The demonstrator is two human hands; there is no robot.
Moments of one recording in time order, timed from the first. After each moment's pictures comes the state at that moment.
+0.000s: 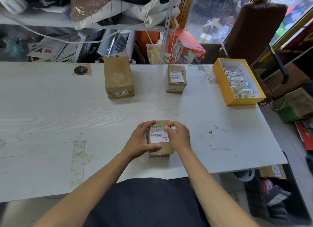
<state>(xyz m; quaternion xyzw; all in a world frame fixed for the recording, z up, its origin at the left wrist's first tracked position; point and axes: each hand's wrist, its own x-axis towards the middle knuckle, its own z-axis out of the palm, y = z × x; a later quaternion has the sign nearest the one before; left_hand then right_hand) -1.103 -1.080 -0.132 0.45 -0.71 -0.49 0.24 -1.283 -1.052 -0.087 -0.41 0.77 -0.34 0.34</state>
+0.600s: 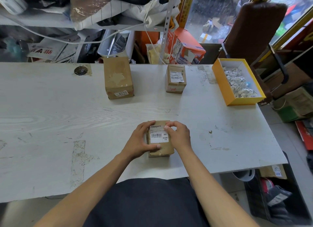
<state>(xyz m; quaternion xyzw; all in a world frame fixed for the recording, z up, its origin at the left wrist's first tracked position) -1.103 -1.080 -0.131 0.45 -0.70 -0.50 0.24 -1.284 -1.054 -0.087 -0.40 0.78 -0.33 0.35</state>
